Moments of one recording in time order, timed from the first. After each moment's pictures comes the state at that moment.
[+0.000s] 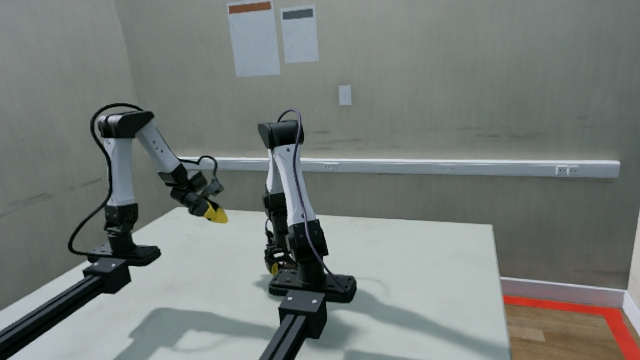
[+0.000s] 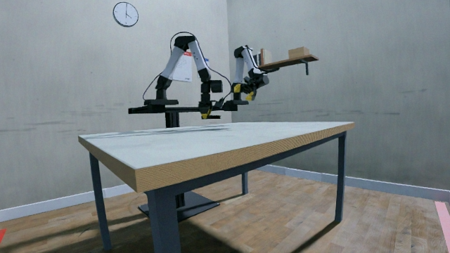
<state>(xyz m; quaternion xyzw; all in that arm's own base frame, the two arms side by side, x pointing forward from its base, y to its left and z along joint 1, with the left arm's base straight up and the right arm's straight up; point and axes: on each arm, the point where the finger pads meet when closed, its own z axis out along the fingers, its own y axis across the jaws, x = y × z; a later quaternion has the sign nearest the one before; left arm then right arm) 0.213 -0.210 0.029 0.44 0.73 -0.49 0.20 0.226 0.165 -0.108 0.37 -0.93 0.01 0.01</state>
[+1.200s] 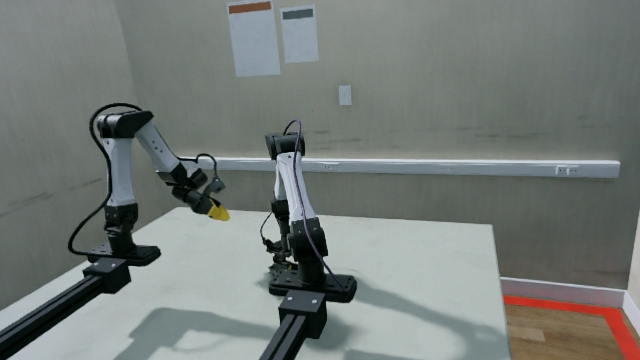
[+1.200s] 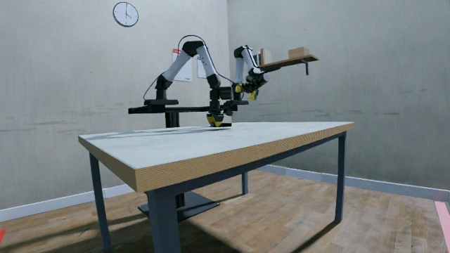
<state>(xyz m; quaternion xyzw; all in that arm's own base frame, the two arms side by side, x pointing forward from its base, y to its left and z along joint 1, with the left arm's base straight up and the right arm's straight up) 0.230 -0.211 0.031 0.43 0.74 -0.47 0.22 0.292 0.173 -0.154 0.57 -0.82 0.01 0.01</state>
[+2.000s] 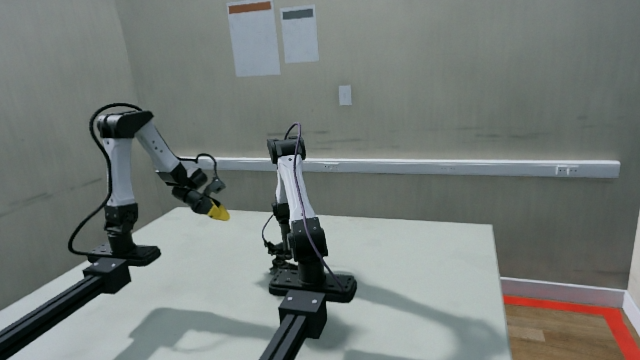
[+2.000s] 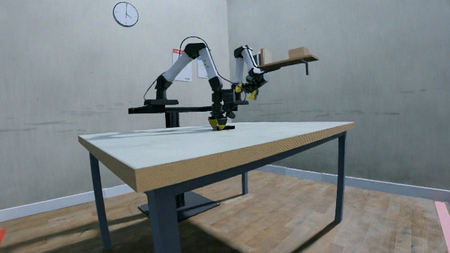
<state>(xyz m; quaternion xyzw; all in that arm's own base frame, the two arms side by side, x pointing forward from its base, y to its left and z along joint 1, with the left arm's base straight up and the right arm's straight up) 0.231 -0.211 0.031 0.43 0.74 -0.47 0.22 0.306 0.176 -0.170 0.57 -0.82 0.01 0.01</state>
